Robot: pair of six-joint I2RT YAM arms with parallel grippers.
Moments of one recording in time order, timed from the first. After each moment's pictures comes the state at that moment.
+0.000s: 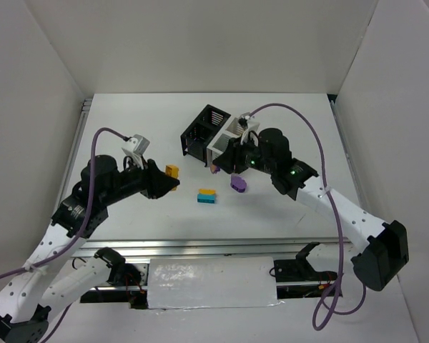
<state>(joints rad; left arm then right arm) -0.50 0.74 0.91 -0.44 0.39 -0.43 0.62 1.17 0.97 -0.11 -0.35 0.36</state>
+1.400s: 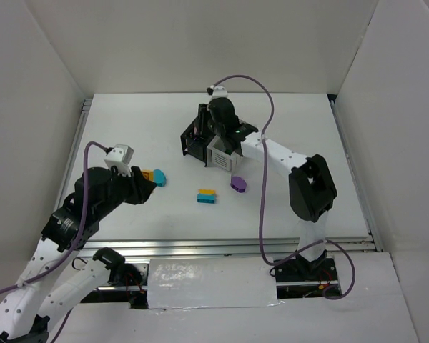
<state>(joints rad) -0.47 0.64 0.89 -0.68 0.00 -0.34 0.63 1.90 1.58 -0.05 0.15 0.37</state>
